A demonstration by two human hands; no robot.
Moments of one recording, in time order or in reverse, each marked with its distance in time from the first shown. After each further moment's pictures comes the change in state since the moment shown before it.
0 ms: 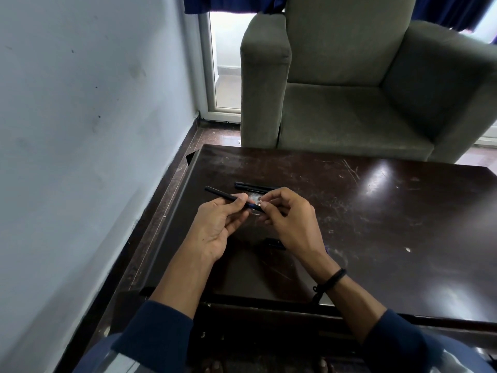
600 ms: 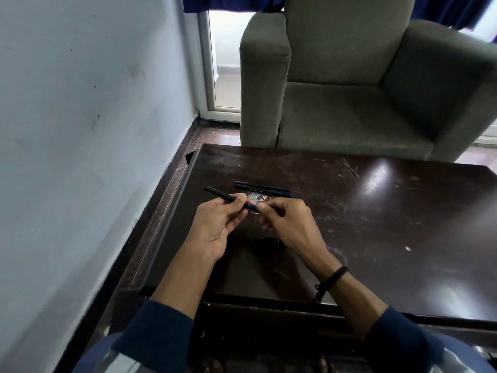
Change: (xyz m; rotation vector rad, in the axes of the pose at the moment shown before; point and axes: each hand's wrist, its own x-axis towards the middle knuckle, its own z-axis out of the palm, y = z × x) left_hand 0.001 -0.002 0.002 -0.014 0.034 0.031; right_hand 0.003 0.000 -0.004 -0.164 -0.125 0.070
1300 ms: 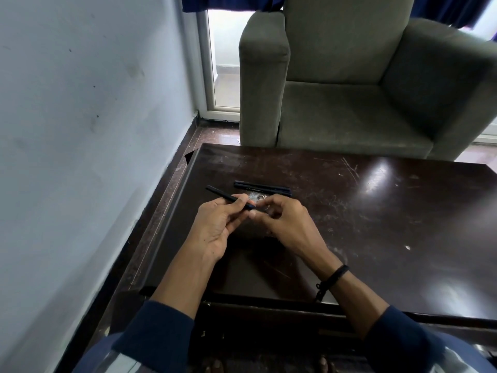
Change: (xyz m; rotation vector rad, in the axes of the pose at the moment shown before) left_hand -0.001 0.000 0.000 0.007 -0.033 -0.015; right_hand 0.003 0.004 0.001 -0.028 -0.057 0.019
